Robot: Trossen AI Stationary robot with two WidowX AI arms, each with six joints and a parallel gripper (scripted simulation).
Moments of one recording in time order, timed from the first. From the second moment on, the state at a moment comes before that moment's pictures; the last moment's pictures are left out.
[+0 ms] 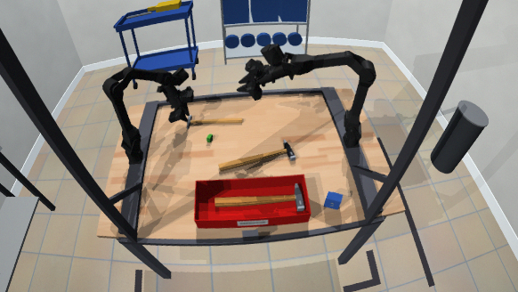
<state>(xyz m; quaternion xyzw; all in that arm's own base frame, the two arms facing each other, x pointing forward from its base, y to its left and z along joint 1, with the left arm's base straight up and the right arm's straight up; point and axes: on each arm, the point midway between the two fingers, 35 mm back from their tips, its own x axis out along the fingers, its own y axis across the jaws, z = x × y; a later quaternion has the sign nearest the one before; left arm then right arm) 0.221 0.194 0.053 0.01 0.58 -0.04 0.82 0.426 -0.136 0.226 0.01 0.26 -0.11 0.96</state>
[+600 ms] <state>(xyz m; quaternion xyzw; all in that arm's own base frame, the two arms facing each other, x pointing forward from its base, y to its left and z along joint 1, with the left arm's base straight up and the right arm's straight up) 0.282 0.199 0.035 0.03 0.70 -0.03 0.72 0.362 -0.124 0.199 0.02 0.26 -0.14 0.96</state>
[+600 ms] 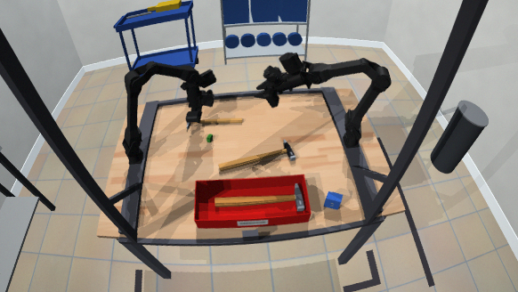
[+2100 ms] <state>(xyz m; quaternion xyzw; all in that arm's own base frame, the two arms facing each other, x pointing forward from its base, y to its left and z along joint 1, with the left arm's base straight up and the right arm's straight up) 0.287 0.200 0.125 0.03 0.70 -0.03 0.71 0.375 -0.134 0.247 0.01 0.16 -0.15 0.98</state>
